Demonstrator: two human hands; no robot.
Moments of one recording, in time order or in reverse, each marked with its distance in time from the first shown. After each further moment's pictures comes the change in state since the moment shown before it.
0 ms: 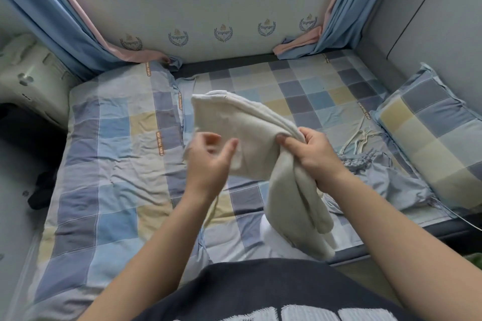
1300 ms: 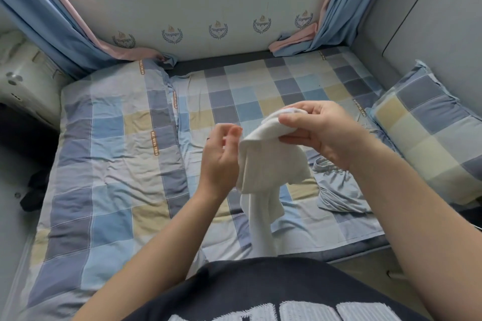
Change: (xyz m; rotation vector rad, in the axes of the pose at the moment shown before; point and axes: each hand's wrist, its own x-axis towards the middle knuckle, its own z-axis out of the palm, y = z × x) left_hand 0.002 0.011 0.033 -0.207 -0.117 0.206; right_hand -0.003 -0.074 -0.021 0.087 -0.232 0.099
